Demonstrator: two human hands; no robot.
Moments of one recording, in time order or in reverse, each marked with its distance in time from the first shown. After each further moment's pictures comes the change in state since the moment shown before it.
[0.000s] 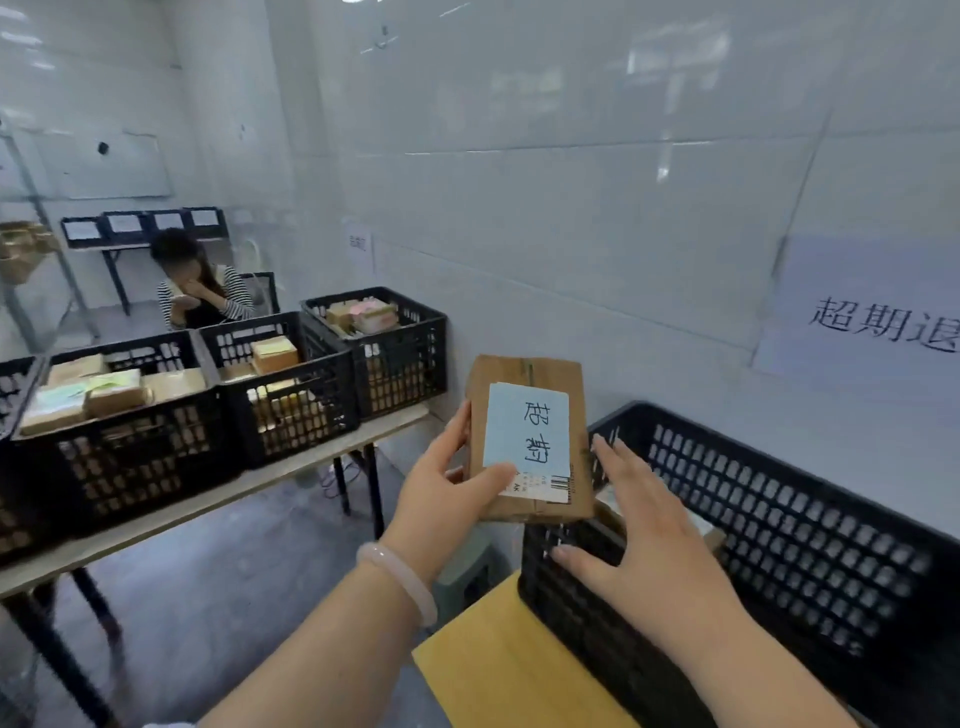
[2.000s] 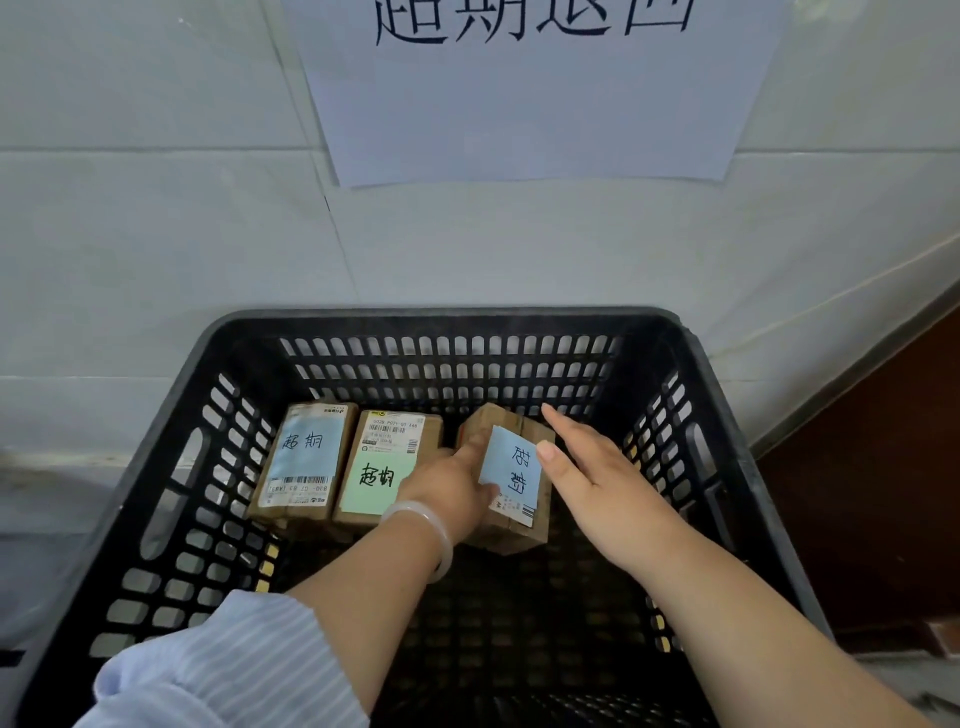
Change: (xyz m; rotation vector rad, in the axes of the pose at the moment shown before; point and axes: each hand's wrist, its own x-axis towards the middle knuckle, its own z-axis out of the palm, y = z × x) left_hand 0.180 -0.245 0.370 1.254 -1.165 0.092; right_hand 0.011 0.299 -0.005 0.305 0.062 1.020
